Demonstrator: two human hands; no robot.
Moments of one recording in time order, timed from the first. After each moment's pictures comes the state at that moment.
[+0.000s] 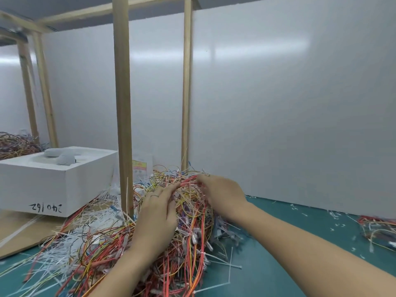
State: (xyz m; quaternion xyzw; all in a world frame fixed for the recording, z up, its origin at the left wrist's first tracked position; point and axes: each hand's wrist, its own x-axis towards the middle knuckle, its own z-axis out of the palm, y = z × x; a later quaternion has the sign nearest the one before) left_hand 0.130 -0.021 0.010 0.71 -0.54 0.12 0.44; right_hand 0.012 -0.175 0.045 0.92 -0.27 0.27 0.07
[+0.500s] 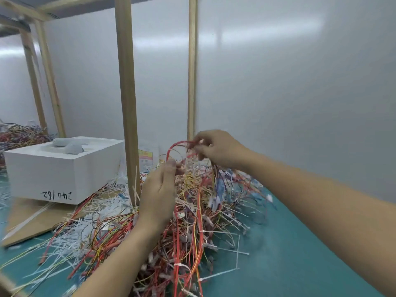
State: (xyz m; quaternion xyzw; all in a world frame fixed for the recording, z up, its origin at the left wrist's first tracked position) left_hand 0.126 -0.020 0.034 0.61 -0.45 0.01 0.65; right_hand 0.026 -0.161 0.129 0.92 -0.19 0.29 -0.18
